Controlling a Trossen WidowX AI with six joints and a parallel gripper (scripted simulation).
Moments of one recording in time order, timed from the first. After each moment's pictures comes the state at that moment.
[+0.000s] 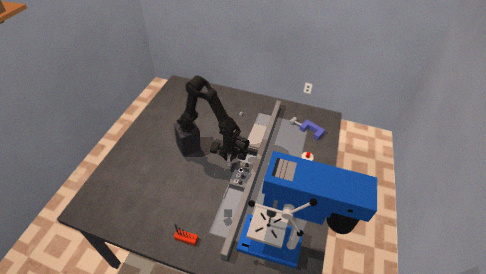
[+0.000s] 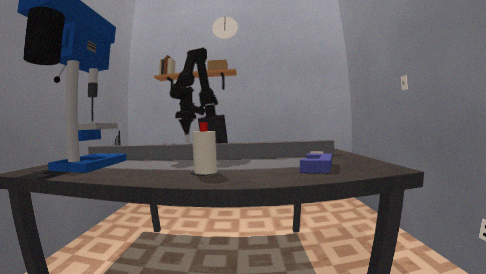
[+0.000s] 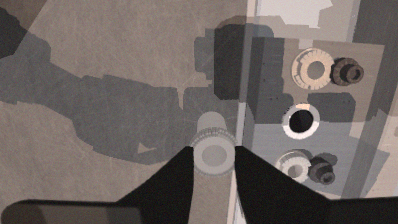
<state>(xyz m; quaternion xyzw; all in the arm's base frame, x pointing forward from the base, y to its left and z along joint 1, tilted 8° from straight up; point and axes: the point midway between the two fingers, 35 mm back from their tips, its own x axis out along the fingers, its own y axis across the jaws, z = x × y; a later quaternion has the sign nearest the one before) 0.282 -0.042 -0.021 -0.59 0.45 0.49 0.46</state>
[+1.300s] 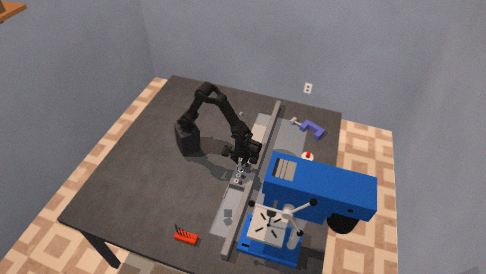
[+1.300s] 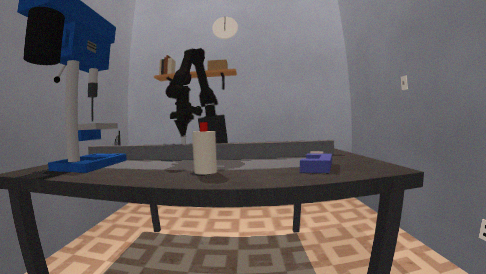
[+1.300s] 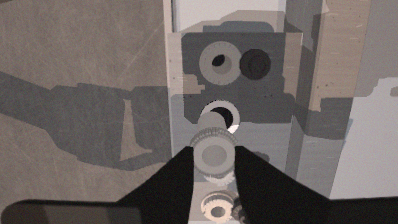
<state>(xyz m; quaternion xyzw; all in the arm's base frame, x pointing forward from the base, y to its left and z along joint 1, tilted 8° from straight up) 0.344 -0.035 -0.020 -0.58 0.46 0.48 0.47</state>
